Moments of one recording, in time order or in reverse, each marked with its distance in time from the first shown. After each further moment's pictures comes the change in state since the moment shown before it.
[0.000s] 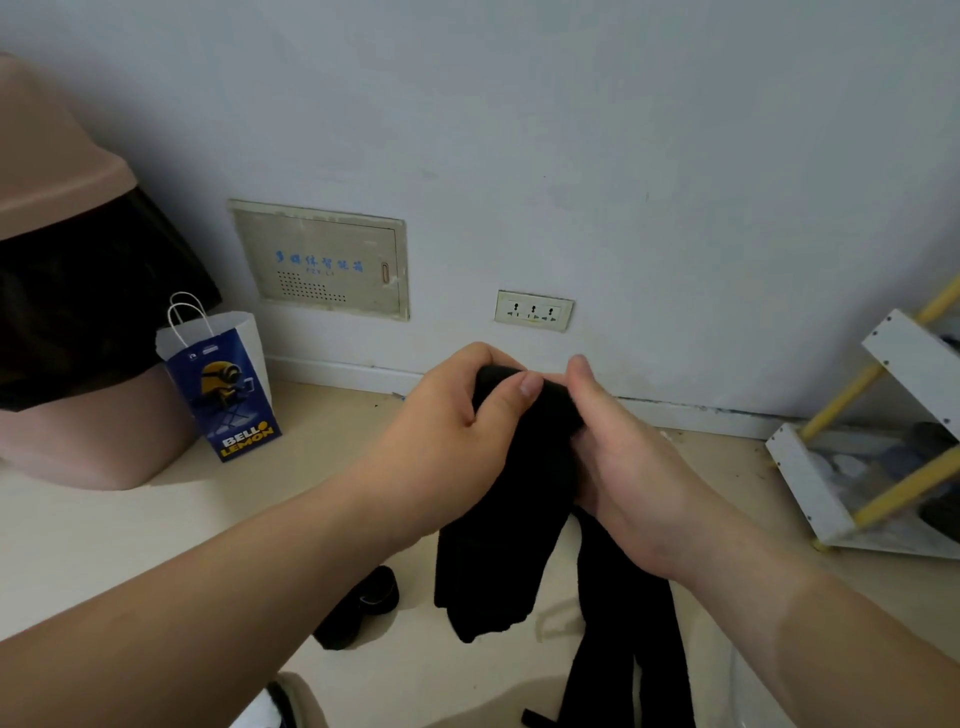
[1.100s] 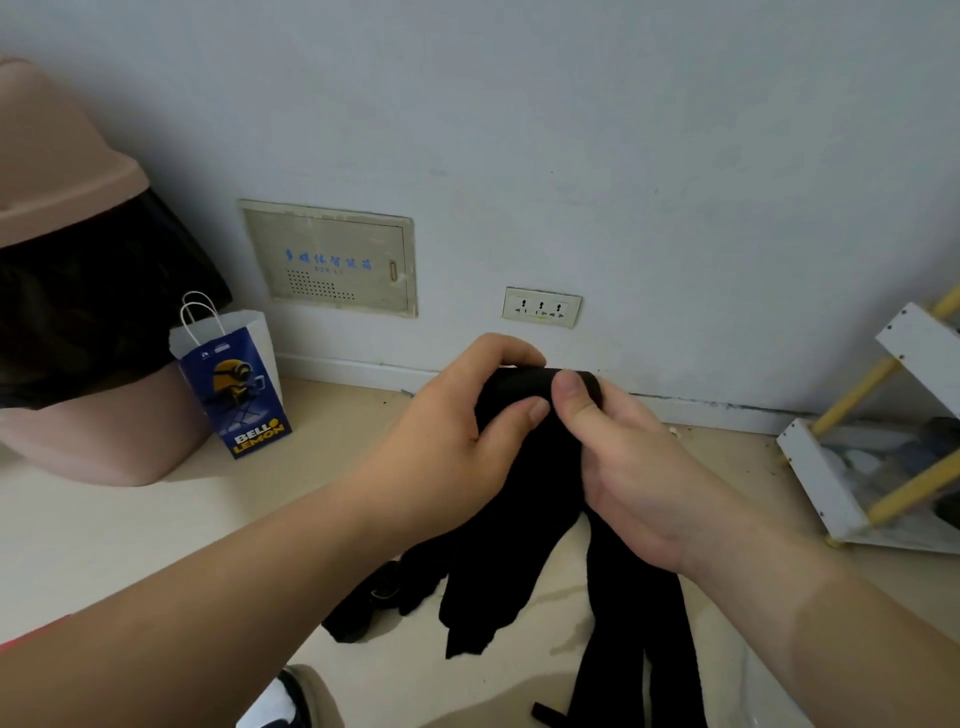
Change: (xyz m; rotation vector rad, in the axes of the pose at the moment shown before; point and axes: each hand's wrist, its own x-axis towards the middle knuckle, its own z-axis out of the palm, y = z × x) left_hand -0.006 -0.009 -0.009 0.127 -0.044 0.173; right_hand 0.000 0.002 0.006 0.111 0.019 -0.101
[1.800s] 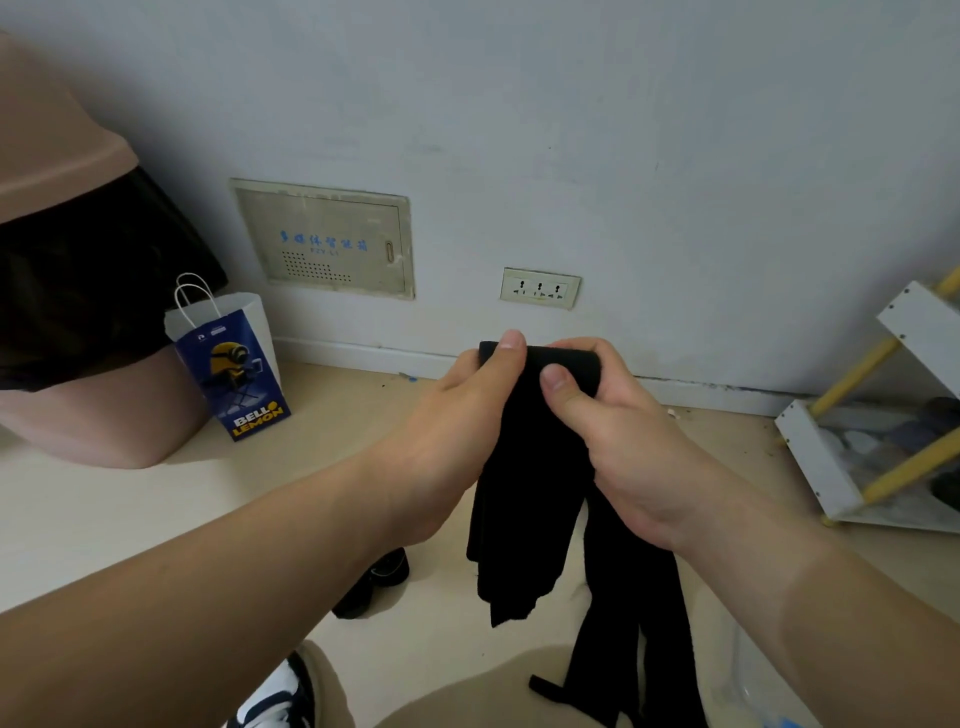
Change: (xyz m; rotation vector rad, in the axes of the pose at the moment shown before) left_hand 0.005 -0.001 0.020 -0.535 -0.041 -0.578; right_hand -0.003 -0.001 0.002 -0.116 0.080 -0.031
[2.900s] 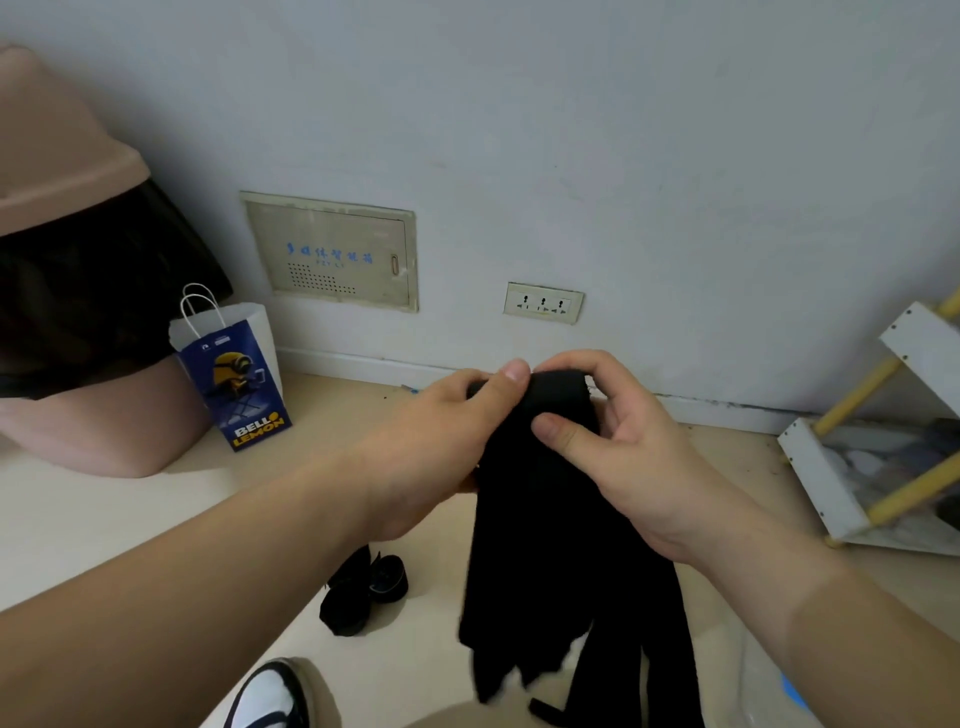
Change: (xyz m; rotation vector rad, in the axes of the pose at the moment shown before) left_hand 0.001 0.008 -0.016 0.055 -0.063 -0.038; right_hand 0.002 0.000 -0.007 -0.142 -0.017 -0.130
